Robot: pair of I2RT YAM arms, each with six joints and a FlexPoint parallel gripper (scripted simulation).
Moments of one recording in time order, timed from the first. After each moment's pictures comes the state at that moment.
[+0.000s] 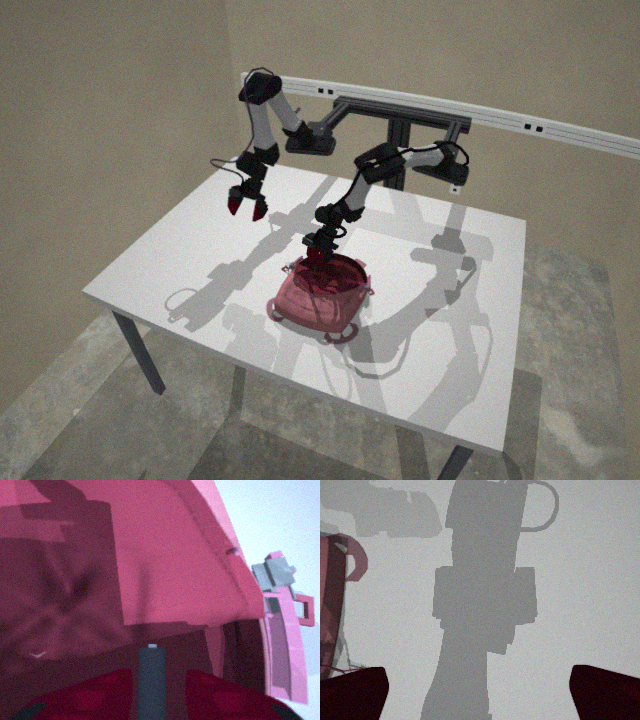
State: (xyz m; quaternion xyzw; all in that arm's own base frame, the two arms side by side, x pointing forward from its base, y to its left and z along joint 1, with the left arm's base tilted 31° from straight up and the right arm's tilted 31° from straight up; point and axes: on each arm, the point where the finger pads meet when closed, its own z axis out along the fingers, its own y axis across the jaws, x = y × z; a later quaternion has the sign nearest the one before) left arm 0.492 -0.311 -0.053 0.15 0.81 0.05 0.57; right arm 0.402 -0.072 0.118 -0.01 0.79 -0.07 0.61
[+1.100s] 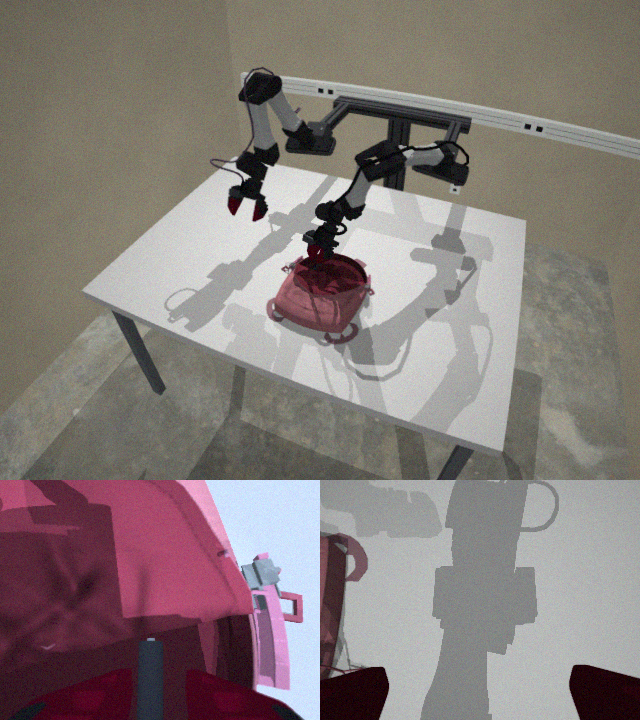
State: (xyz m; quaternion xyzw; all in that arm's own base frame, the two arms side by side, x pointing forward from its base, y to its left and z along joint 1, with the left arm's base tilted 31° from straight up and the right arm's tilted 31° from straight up) left arm 0.483 -0.312 -0.047 0.15 0.81 0.05 0.57; right arm 0.402 -0.072 0.118 -0.01 0.79 -0.07 0.61
